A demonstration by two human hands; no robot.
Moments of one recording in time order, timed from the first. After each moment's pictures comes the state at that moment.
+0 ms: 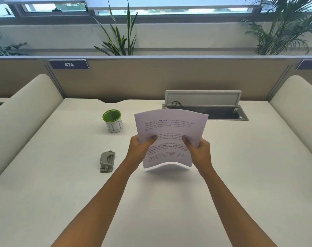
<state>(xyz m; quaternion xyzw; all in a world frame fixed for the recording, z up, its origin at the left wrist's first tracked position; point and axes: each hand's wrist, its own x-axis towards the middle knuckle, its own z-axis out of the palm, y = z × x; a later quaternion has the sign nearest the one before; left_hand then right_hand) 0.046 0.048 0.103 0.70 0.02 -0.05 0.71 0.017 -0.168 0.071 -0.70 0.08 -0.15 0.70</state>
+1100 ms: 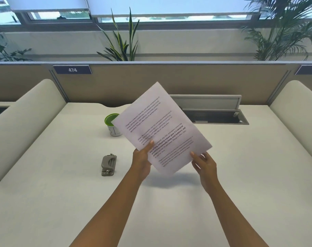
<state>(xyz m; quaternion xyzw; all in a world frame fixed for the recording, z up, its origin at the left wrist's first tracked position) 0.033 0.033 0.091 0.44 0.14 -0.10 0.88 -0.015 -0.189 0.036 -0.56 0.14 -0.07 0.82</state>
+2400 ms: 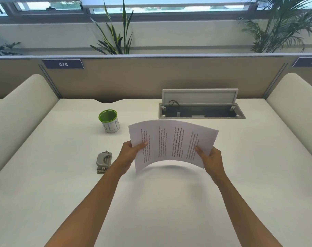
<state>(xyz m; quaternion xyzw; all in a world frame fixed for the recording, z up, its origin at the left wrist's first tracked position) 0.057 0.075 0.073 0.68 0.05 -0.14 0.72 -0.008 -0.222 0.042 -0.72 0.13 -0.12 0.67</state>
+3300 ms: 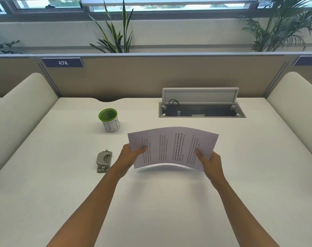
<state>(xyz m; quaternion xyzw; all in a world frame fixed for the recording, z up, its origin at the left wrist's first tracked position) 0.050 0.083 0.059 0.70 0.02 -0.15 0.70 -0.018 -0.220 0.028 -0.70 0.16 -0.09 0.69</state>
